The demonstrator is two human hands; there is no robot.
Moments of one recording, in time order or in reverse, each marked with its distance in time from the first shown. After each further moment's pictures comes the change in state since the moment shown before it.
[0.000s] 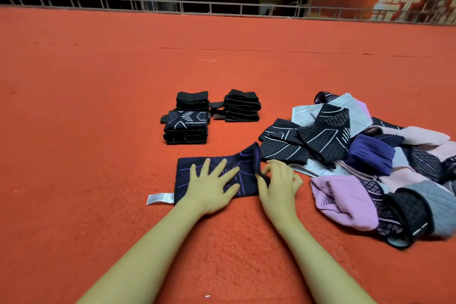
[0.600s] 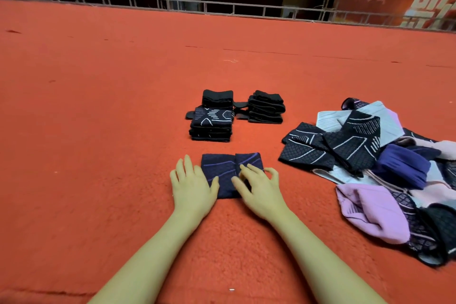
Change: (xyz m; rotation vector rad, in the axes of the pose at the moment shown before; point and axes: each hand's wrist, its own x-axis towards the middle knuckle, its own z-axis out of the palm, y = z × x) left_hand -0.039 -0.053 0.017 0.003 0.414 -0.440; right_hand 0.004 -0.034 0.053 -0.209 -0.315 -0.354
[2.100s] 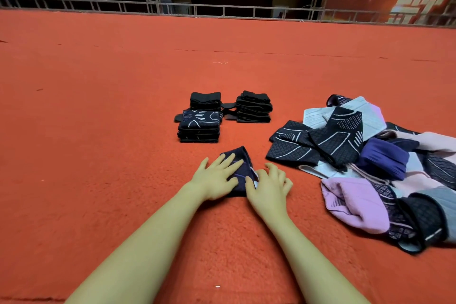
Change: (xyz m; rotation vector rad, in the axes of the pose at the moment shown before) left_hand 0.036 0.050 -0.015 -0.023 -0.494 0.513; right_hand -0.016 0.025 0.001 -0.089 0.164 0.434
